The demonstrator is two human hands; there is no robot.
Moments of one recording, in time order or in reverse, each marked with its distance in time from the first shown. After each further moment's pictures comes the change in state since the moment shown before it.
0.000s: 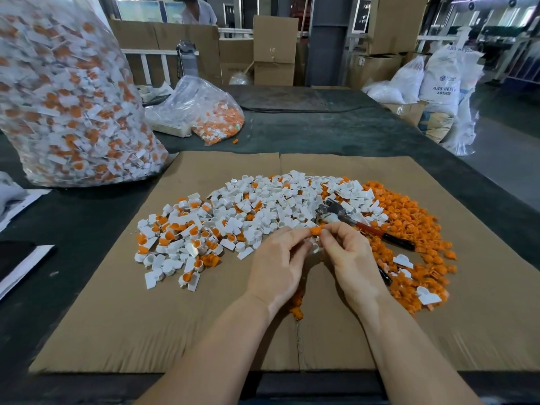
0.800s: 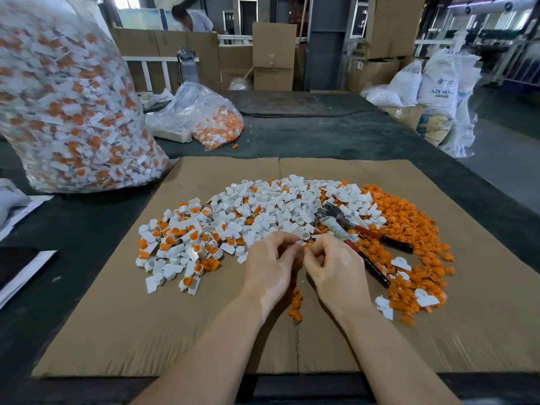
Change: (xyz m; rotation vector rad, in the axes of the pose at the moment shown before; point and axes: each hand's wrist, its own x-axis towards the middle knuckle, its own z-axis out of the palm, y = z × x) left_hand 0.003 -0.004 -0.002 -0.251 -0.022 -0.325; right_hand -0.015 -0.003 0.014 -0.642 0.124 -0.341
